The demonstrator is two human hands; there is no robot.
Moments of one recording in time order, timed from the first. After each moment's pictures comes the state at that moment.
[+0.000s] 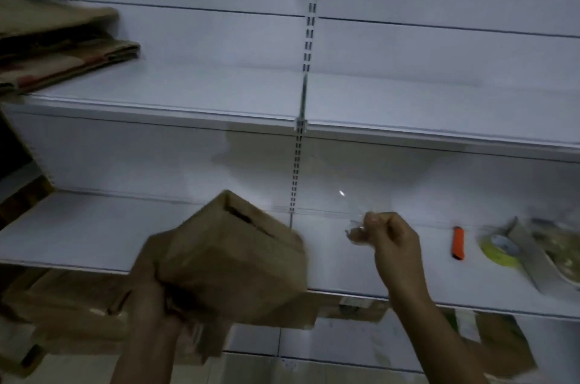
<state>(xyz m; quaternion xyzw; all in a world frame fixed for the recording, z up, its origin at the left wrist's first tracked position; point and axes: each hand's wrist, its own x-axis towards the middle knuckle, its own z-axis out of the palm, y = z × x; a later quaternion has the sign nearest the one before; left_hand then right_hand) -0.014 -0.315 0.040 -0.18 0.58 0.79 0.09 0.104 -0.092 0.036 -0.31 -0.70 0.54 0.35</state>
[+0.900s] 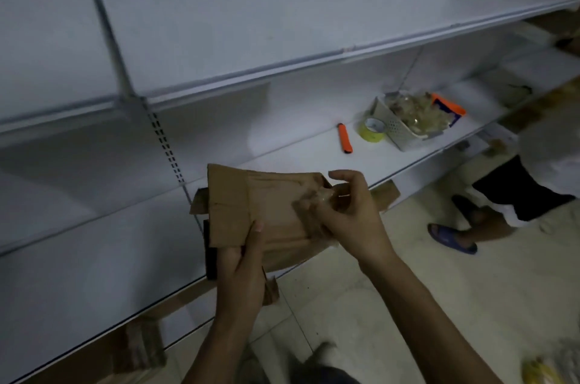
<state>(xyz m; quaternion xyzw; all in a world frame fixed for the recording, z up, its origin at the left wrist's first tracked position) 0.002 -0.168 -0.012 0.18 0.59 0.69 0.36 0.117 -0.071 0.016 -0.49 -0.66 0.46 0.34</state>
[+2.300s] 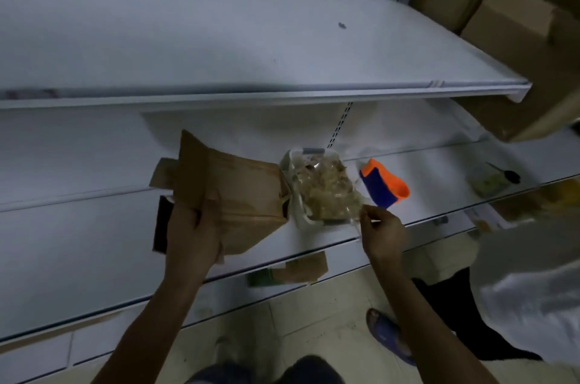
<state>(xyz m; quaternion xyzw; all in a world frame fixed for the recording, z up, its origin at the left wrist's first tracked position) 0.234 0.239 -0.029 0.20 0.71 0.64 0.21 0.444 0.427 -0.101 -0.60 -0.71 0.22 0.31</state>
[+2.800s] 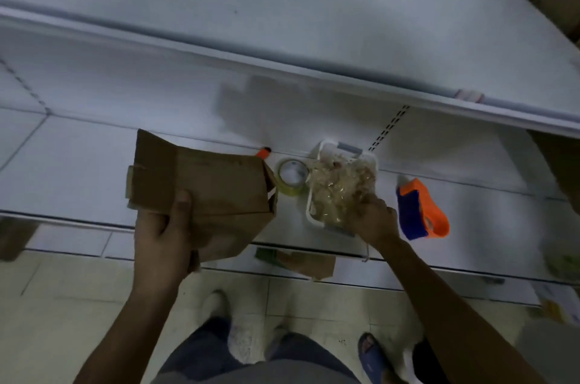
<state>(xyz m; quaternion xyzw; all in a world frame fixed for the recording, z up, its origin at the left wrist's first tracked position) 0.311 0.243 -0.035 0.01 0.77 0.64 0.09 0.428 0.564 -0.156 -0.34 -0.93 0.13 -0.06</state>
